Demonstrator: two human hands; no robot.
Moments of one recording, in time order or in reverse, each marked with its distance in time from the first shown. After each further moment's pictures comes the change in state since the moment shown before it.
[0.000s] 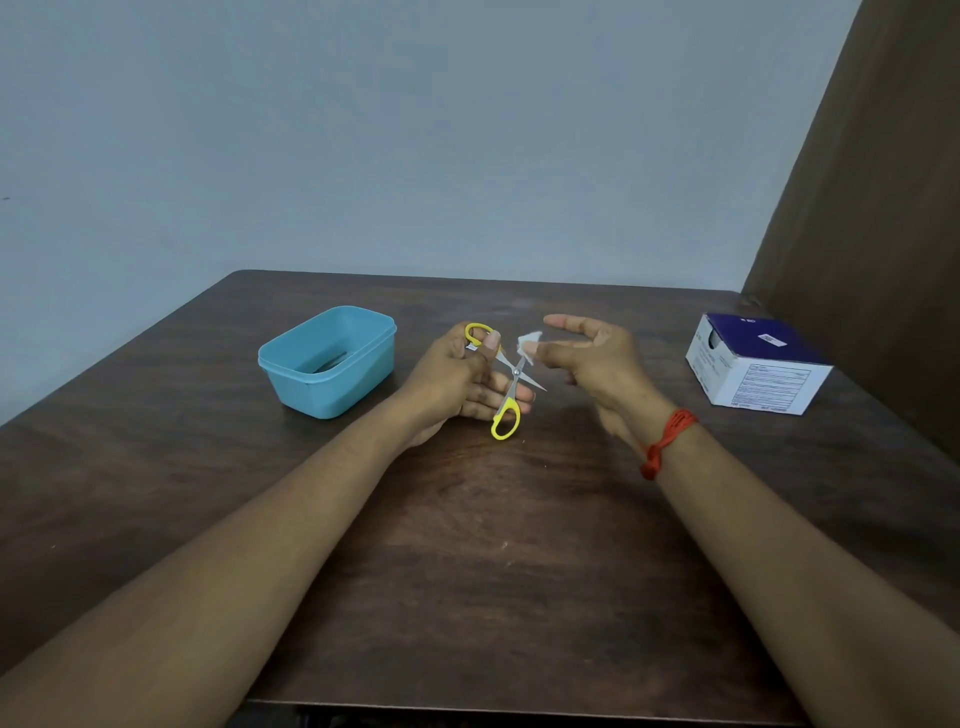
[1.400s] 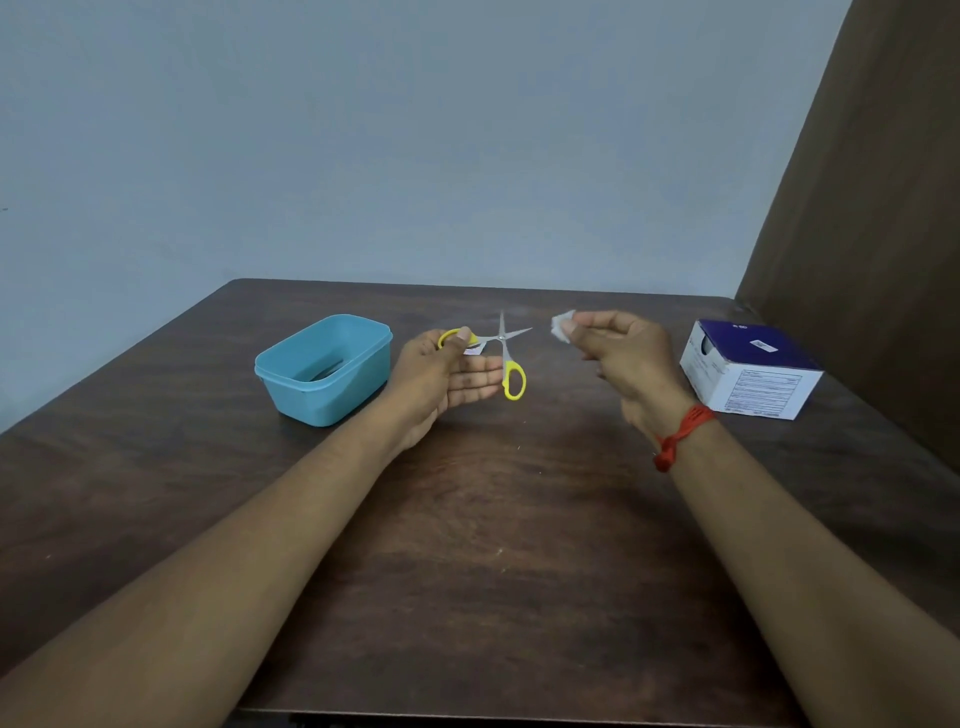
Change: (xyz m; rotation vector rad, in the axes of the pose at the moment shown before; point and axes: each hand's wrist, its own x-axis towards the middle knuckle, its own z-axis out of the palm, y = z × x) left_hand 0.006 0.000 -0.008 -0.290 0.226 0.019; right_hand -0.001 -0.015 -0.020 0.053 0.162 -0.081
